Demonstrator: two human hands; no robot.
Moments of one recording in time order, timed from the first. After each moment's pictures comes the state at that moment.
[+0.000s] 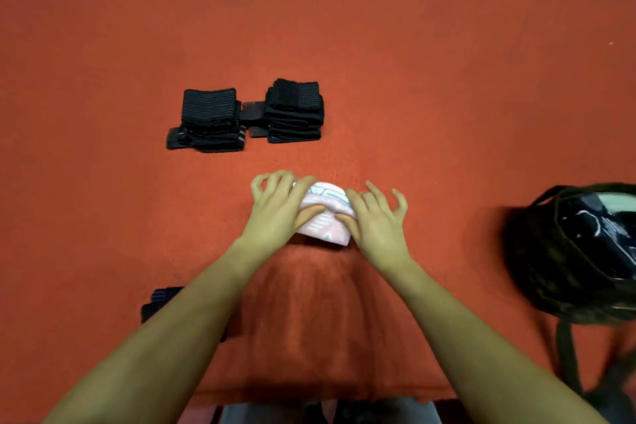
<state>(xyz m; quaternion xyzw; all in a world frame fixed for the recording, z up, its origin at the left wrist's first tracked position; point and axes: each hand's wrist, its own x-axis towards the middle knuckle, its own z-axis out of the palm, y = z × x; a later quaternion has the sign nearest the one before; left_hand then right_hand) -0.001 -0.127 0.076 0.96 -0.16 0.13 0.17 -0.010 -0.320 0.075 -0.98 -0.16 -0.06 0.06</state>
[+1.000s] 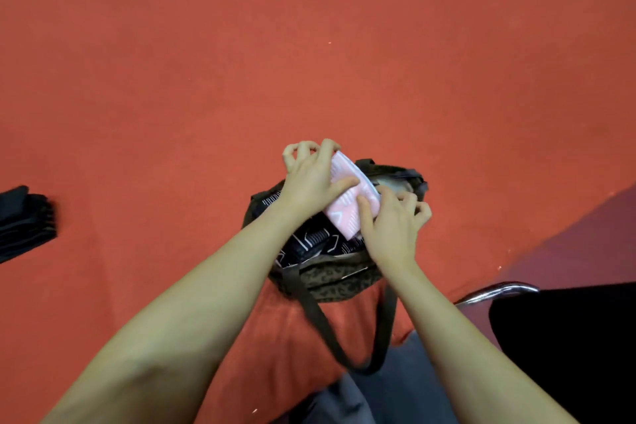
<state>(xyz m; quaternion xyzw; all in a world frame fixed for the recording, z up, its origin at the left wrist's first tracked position) 0.042 -0.684 0.190 0.90 -0.32 0.02 0.30 -0.067 -0.790 0.153 -0.94 0.25 -0.21 0.12</state>
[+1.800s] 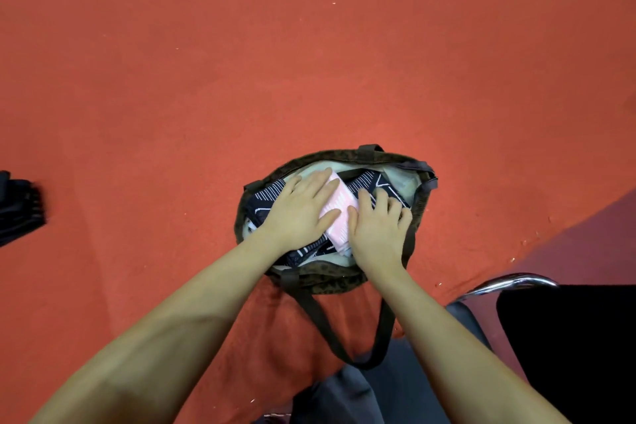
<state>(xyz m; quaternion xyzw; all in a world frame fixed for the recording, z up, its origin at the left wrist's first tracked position) 0.032 -0.661 0.114 0.89 -0.43 -0.12 0.10 -0.061 -0.787 0.091 -0.97 0.24 -0.09 -0.01</state>
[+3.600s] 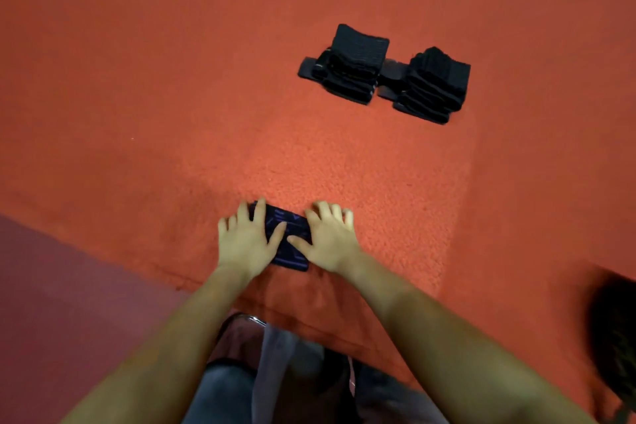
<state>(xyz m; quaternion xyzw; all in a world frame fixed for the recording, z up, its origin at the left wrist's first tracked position) -0.190 0.010 0.027 0.93 0.27 -0.20 0.12 -0.101 -0.129 0.047 -0.89 -0.35 0.29 0.06</state>
